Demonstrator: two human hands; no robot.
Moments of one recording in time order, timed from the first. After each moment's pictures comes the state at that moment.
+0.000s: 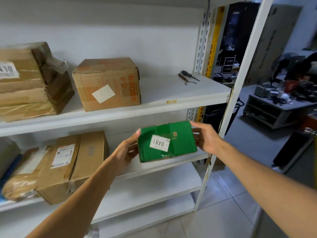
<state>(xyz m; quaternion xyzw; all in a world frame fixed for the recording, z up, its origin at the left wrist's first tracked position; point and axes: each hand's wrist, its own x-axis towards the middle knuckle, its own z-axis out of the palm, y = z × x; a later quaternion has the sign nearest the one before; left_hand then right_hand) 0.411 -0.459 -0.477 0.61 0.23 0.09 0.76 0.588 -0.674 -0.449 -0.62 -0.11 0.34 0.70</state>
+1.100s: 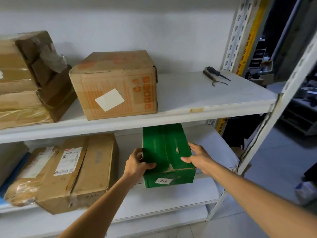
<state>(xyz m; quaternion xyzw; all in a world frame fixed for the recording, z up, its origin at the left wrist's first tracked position) 0.462 -0.403 -0.551 0.67 0.36 0.16 0.63 0.639 -0.564 -0.548 -0.81 -0.20 0.30 0.46</state>
